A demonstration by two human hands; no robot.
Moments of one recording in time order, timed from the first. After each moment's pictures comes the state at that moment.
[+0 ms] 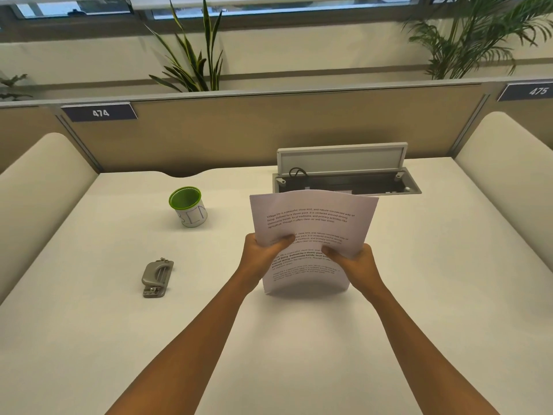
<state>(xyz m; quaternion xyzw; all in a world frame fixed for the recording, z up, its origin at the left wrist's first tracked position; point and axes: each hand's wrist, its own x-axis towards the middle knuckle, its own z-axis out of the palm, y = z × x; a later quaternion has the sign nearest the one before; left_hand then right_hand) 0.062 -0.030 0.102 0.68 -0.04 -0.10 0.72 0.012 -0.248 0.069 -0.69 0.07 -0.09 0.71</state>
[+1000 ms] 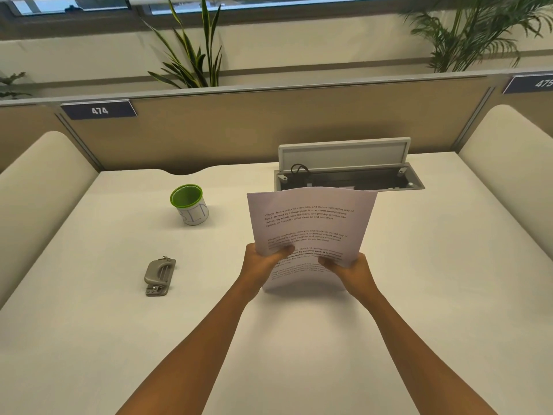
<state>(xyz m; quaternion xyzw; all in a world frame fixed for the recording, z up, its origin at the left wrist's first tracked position) 0.058 -0.020 0.073 0.69 -0.01 -0.11 0.71 0.010 -0.243 0.028 -0.72 0.10 -0.05 0.69</state>
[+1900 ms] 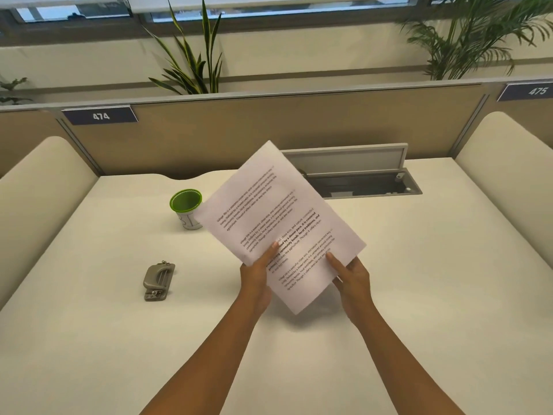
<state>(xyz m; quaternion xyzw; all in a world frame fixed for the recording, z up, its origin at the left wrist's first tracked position) 0.042 -0.032 0.071 0.45 0.15 -0.12 0.87 -0.004 -0.219 0.038 -0.48 0.20 -0.08 0.85</state>
